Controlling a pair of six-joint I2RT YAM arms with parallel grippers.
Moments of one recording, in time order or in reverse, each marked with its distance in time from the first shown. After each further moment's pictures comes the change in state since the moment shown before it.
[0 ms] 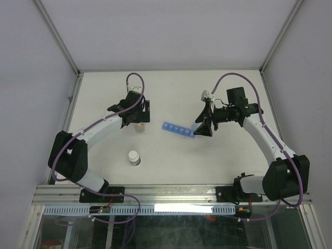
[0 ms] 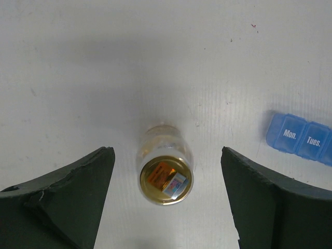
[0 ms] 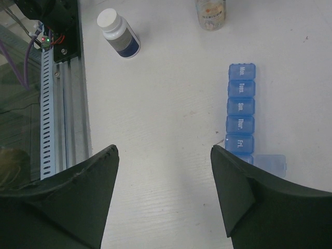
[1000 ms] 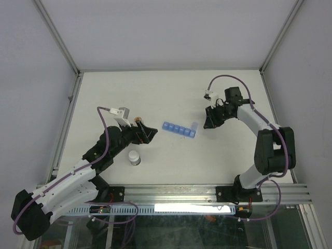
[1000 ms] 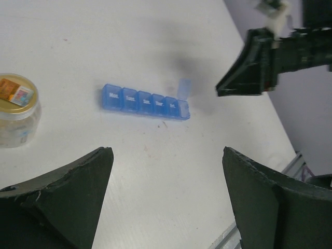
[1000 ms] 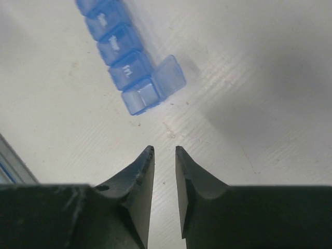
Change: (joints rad) left arm -0.183 -0.758 -0.628 0.556 0.248 -0.259; right arm -0.068 0.322 0.010 0.090 0.463 0.256
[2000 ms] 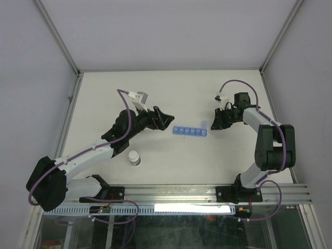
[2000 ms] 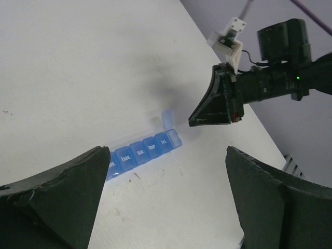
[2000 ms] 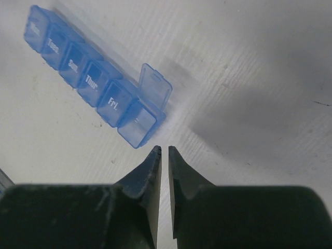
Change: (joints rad) left arm -0.019 0.478 0.299 0.233 0.090 0.082; right arm -0.153 -0.020 -0.102 0.121 -0.041 0.066
